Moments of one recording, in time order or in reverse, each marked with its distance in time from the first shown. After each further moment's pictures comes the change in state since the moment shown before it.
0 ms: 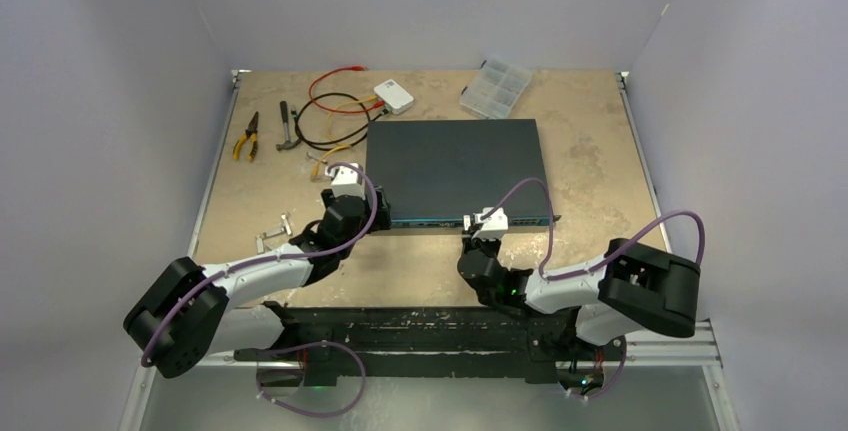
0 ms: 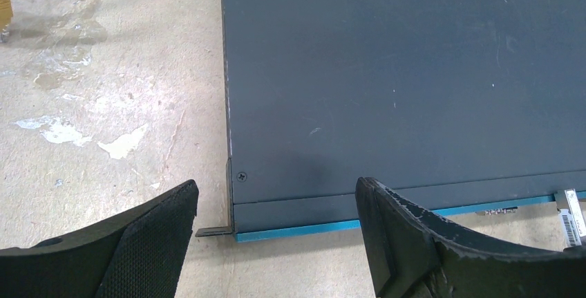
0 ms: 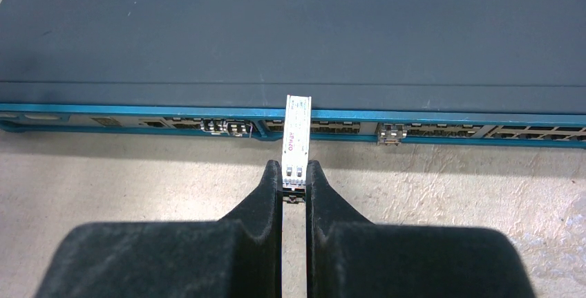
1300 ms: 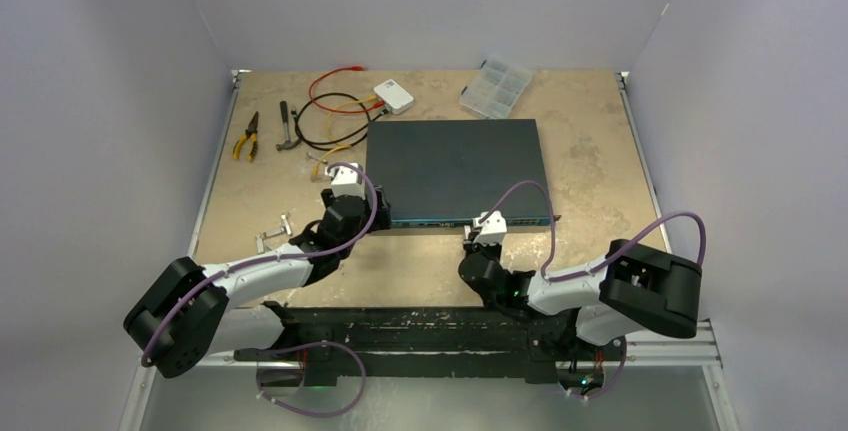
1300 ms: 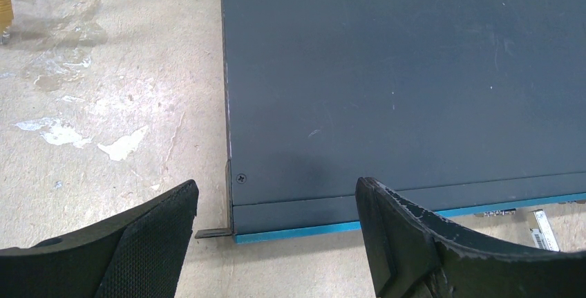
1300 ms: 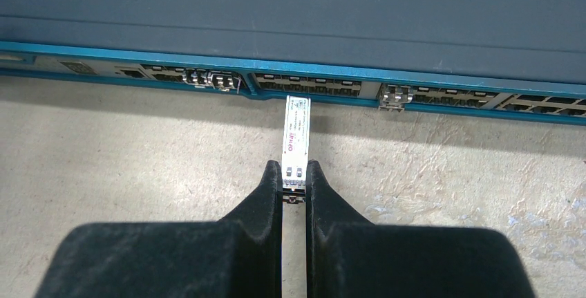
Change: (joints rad) left arm 0.000 0.000 0.000 0.006 -0.002 0.000; right arm 0.001 -0.008 -0.026 -0.088 -0.081 0.035
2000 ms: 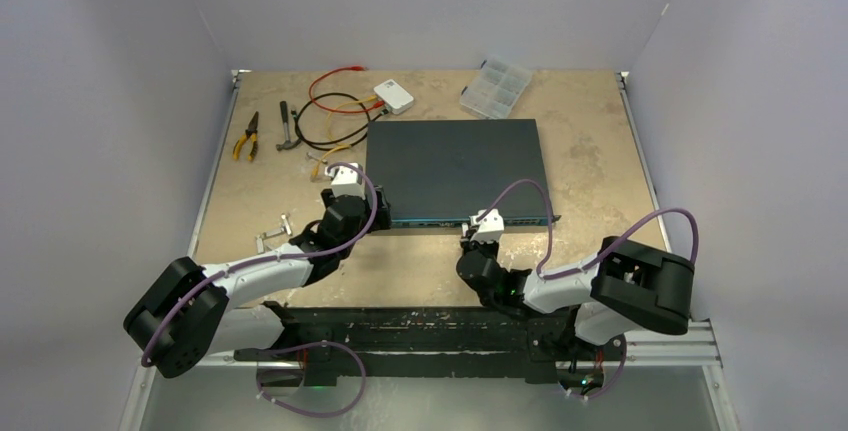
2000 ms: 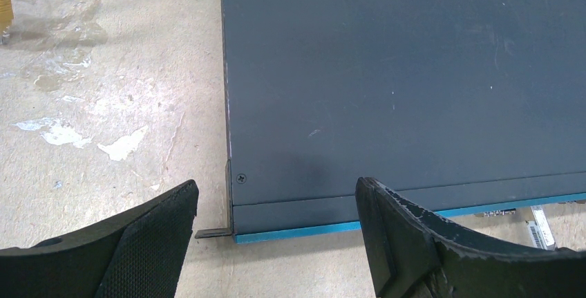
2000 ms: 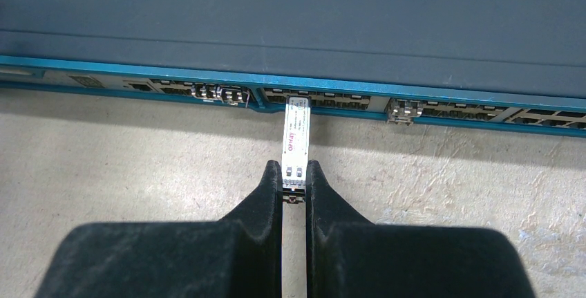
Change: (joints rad) left arm 0.000 0.000 0.000 0.000 0.000 0.000; right arm -0.010 0.041 0.015 0.064 0.003 -0.029
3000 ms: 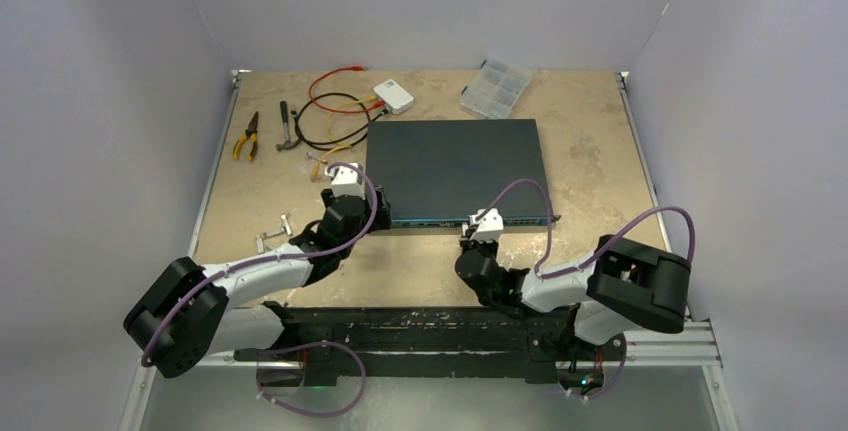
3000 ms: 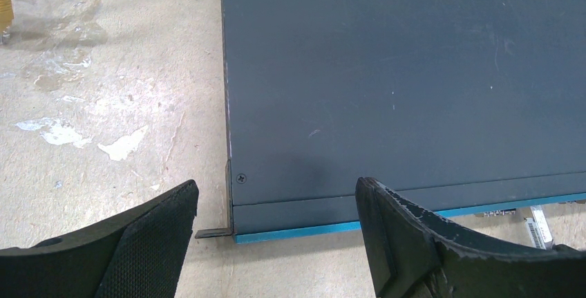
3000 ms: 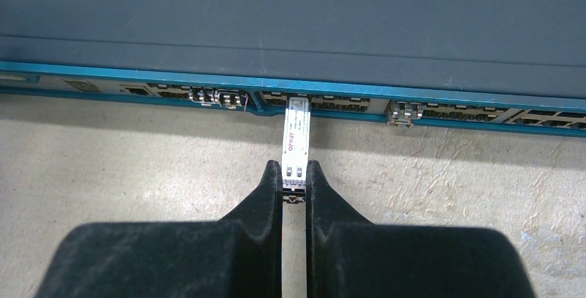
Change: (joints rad) left arm 0.000 0.000 0.000 0.000 0.000 0.000; right arm -0.010 0.018 0.008 0.008 0.009 0.004
